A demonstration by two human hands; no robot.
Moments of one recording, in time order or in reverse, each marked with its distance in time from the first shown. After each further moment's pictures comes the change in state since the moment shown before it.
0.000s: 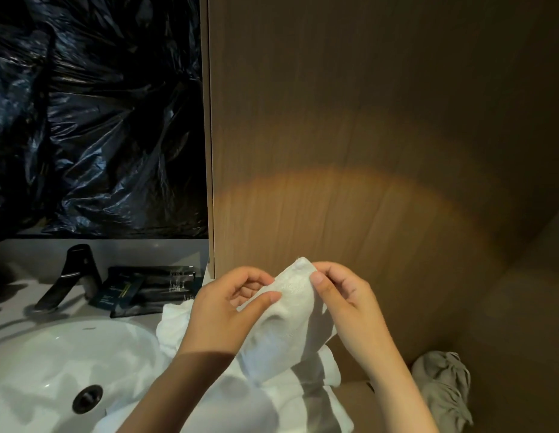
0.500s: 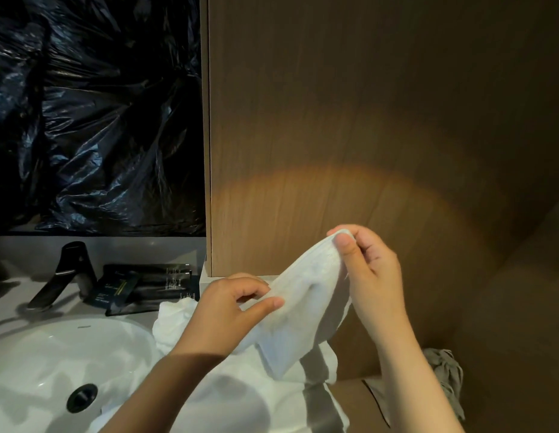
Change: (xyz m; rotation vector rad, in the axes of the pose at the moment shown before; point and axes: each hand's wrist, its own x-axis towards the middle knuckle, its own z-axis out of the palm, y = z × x) left_hand 0.010 -0.016 0.000 0.114 -0.167 0.051; right_hand 0.022 -0.020 -0.015 -0.083 0.269 -0.208
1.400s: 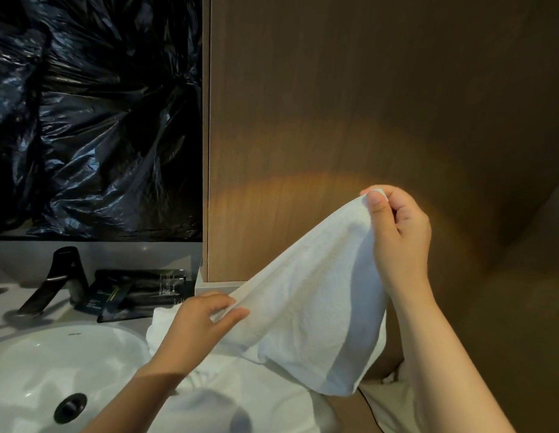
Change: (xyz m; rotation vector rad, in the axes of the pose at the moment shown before) left_hand -0.002 -0.067 -0.011 0.158 -0.005 -0.046; right_hand 0.045 -0.020 -0.018 -0.098 0.228 -0.163
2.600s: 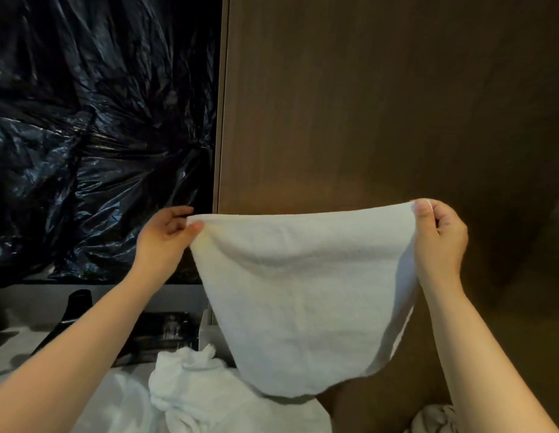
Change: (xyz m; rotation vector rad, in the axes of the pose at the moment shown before) left_hand 0.104 0.057 -0.115 -0.242 0.468 0.021; right_hand 0.073 0.017 -0.047 -0.094 0.250 0.076
